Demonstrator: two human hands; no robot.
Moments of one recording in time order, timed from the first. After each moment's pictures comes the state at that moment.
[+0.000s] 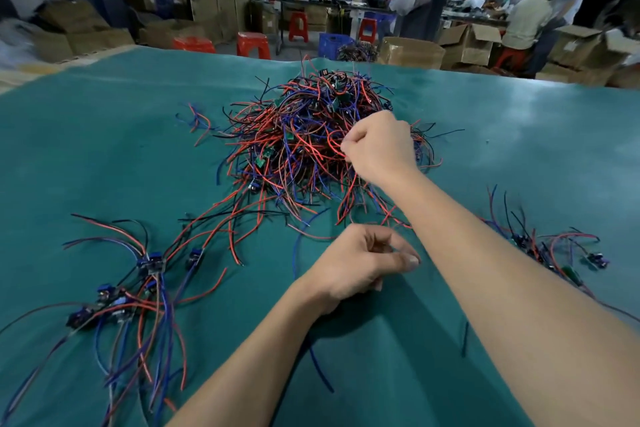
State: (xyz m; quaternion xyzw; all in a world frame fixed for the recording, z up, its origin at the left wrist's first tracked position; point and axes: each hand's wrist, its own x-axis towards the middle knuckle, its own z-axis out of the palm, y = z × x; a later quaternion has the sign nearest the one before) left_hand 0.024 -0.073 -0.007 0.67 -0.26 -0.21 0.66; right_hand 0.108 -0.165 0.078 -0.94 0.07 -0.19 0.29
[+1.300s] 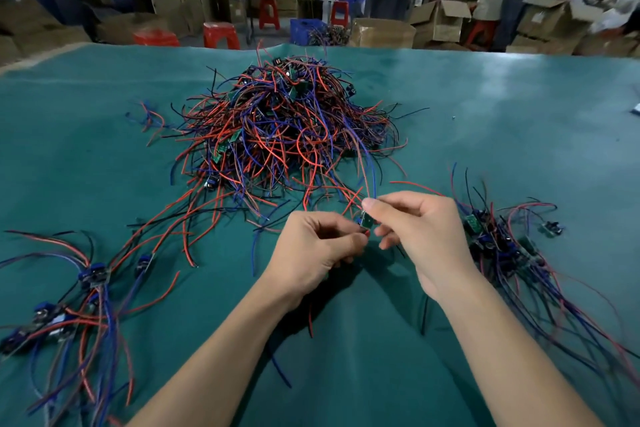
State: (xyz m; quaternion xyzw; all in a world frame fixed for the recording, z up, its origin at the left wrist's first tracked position) left_hand 0.021 -0.081 -0.013 0.69 -0.19 -0.11 0.69; right_hand -0.012 -0.235 0.009 -0.71 0.12 -0.15 0.68
